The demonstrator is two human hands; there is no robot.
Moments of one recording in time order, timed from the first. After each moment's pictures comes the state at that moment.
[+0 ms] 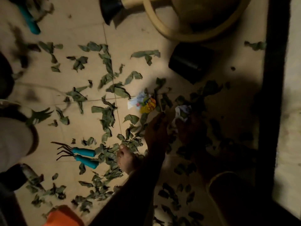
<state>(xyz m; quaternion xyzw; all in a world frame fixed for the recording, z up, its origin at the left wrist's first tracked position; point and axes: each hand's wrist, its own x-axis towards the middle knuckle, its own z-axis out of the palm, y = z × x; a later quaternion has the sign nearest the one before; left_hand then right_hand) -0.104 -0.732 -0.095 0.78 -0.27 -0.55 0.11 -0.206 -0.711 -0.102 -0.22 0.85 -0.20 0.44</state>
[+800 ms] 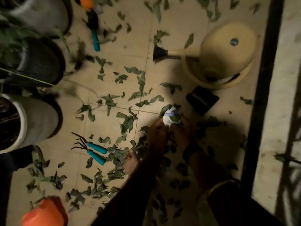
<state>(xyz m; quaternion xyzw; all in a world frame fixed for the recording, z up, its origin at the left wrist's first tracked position) -0.056 -0.781 0.001 0.71 -0.23 -0.60 0.30 -0.148 -0.794 0.010 -0.27 0.74 -0.24 0.56</state>
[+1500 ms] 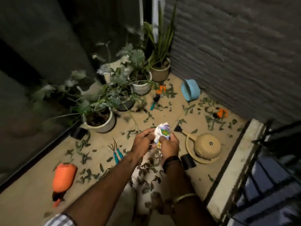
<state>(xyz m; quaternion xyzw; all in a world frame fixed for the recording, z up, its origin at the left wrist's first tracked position) 0.034 -0.742 0.507 0.66 -0.13 -0.55 0.49 -0.058 -0.776 0.495 -0.37 0.64 -0.32 0.60</state>
